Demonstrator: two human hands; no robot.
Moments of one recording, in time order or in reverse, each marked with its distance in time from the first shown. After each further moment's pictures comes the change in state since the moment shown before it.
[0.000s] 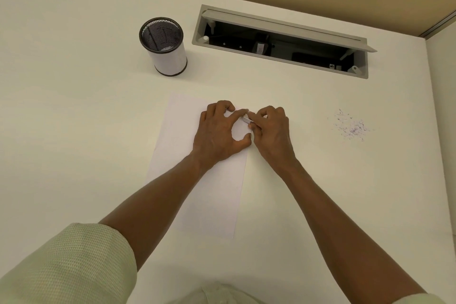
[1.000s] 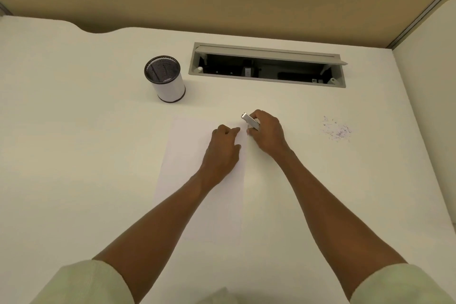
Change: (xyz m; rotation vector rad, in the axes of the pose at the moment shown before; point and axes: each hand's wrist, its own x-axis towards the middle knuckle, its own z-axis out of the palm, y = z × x) left_hand -0.011 0.029 -0.022 -0.144 -0.179 -0.086; right_hand 0.030 0.005 -0.017 0.247 -0.164 0.284
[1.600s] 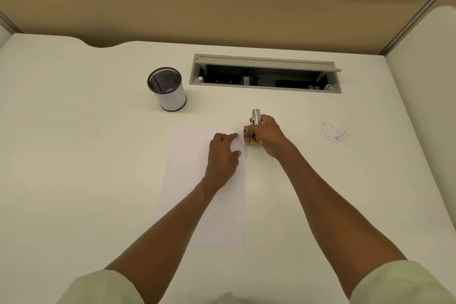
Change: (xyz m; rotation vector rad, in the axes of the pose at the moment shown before) left_hand 0.000 0.000 0.006 -0.208 0.050 -0.151; right_hand 0.012 -0.018 -0.009 0.778 -0.146 0.443
